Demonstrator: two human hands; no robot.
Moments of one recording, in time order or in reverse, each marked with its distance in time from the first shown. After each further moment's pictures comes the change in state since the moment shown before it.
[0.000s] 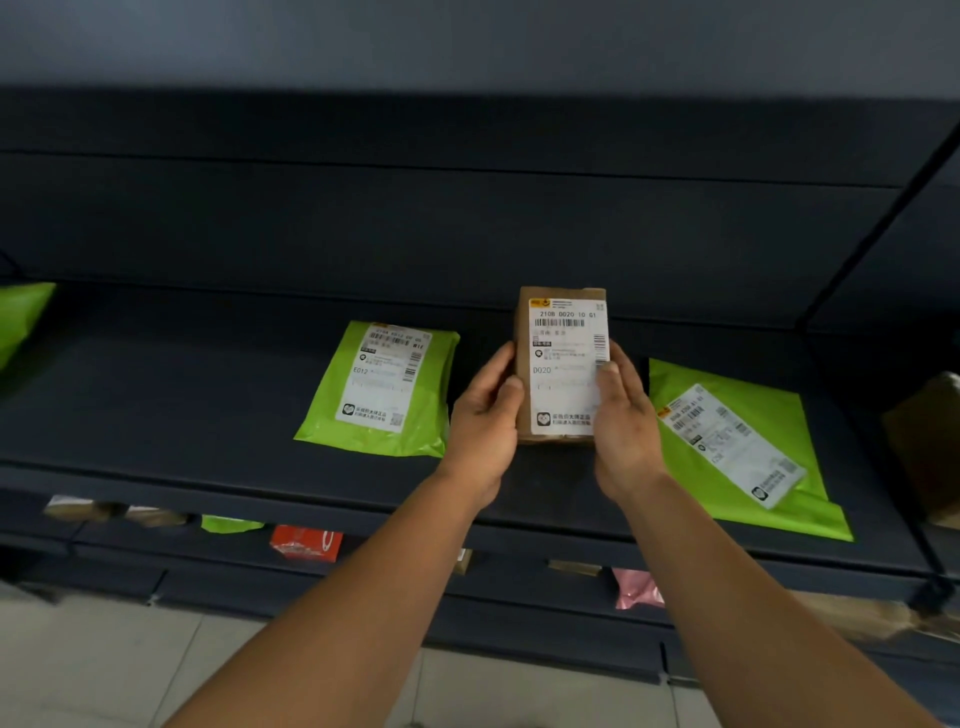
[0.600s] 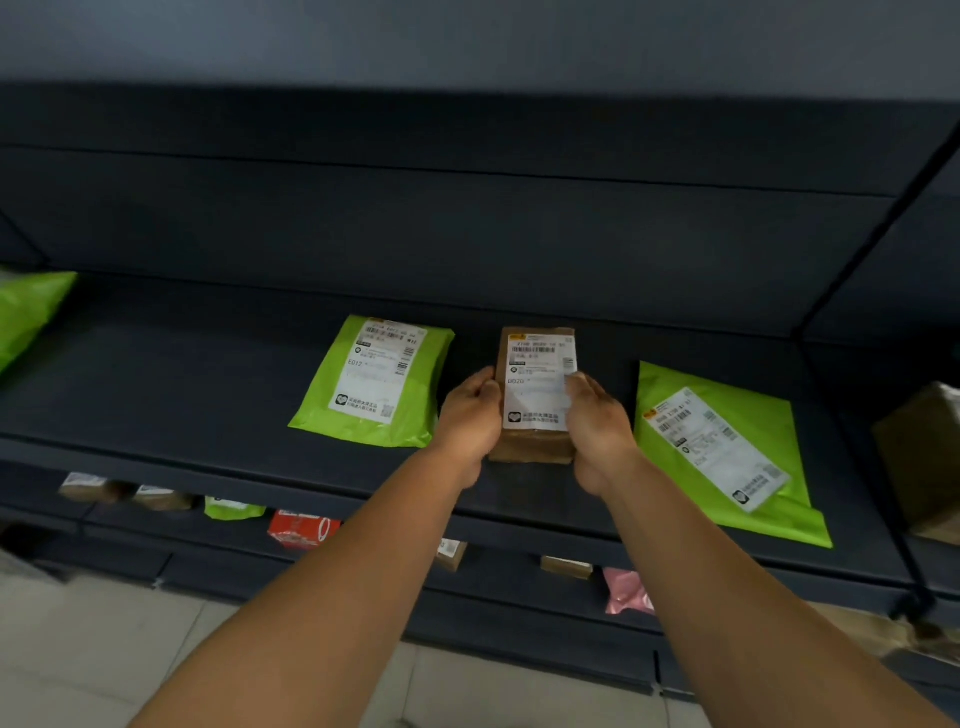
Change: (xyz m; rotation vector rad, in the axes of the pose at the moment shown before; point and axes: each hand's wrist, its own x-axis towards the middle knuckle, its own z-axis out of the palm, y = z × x) left_hand 0.004 0.007 0.011 0.200 0.113 -0.228; right_hand 0.007 -0.001 -0.003 -0.121 -0.099 0.300
